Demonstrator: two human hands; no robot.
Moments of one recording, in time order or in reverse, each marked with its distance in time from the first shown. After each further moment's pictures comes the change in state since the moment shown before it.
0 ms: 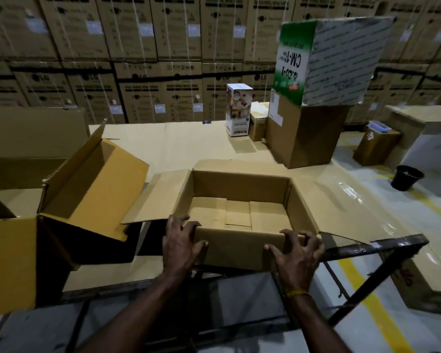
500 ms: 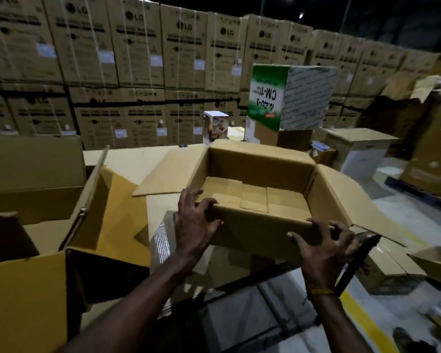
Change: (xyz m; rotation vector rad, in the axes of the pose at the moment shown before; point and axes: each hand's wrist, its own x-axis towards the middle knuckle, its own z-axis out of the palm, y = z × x) left_hand 0.058 -0.006 -0.119 -0.274 0.060 0.296; right_hand -0.064 -0.133 -0.069 0.003 0.495 0.033
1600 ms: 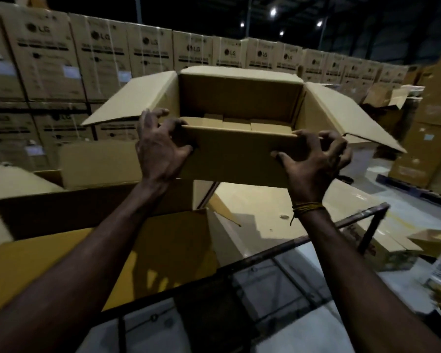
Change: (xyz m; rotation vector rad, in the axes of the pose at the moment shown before) left_hand -0.035 -0.111 -0.435 -0.033 0.336 0.207; right_hand -0.178 -0.374 -0.109 0.127 0.203 -0.196
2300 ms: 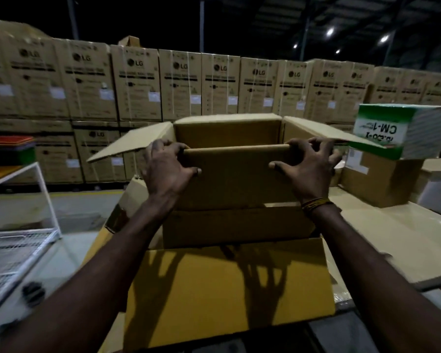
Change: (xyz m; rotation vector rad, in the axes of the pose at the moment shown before) left_hand 0.035 -0.215 -0.217 0.285 -0.023 -0.285; right_hand -0.085 -0.256 0.158 0.129 -0.296 -0.139
